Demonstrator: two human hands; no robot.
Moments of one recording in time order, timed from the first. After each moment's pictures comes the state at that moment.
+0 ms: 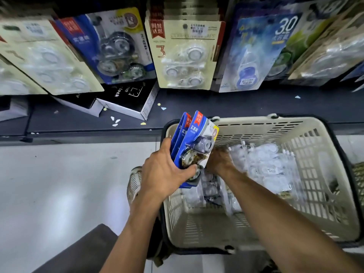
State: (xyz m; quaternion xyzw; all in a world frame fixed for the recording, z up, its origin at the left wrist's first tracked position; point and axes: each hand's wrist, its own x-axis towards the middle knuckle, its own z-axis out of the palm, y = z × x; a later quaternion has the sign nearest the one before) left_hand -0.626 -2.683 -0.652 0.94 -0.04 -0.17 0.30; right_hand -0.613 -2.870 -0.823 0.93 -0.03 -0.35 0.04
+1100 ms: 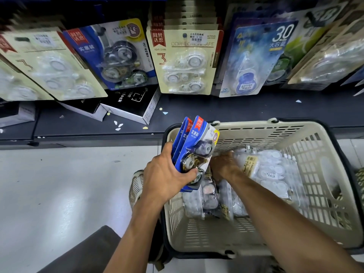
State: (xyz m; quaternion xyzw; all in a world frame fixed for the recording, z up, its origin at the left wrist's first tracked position) left_hand -0.625 -2.684 -0.653 0.94 -0.04 -0.17 0.29; right_hand -0.617 -2.879 -0.804 0.90 0.05 -0.41 0.12
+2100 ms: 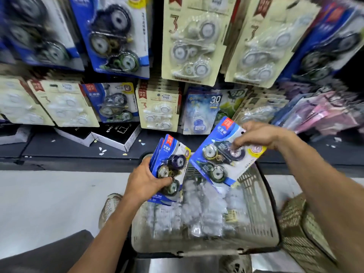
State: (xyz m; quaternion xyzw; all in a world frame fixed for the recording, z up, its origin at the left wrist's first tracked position) left_hand -0.639 -2.703 -0.617 0.87 0.01 -0.17 0.46; right_hand -0.624 -3.037 -0.501 0.88 -0.17 -0.25 -0.37
